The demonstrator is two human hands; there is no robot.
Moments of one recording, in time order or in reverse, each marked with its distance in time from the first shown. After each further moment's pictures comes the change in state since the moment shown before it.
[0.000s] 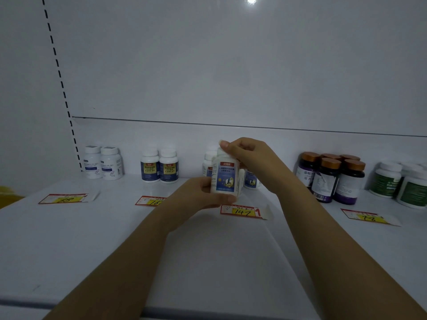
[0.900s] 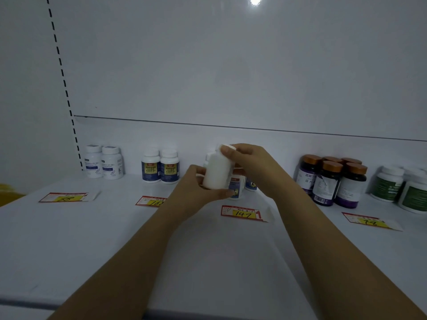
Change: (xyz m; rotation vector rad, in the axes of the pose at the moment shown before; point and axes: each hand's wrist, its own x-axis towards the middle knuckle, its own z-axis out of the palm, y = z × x) left_hand -0.001 0.005 0.000 0.093 0.262 0.083; right_hand -0.002 0.002 0.007 0.116 -0.053 0.027
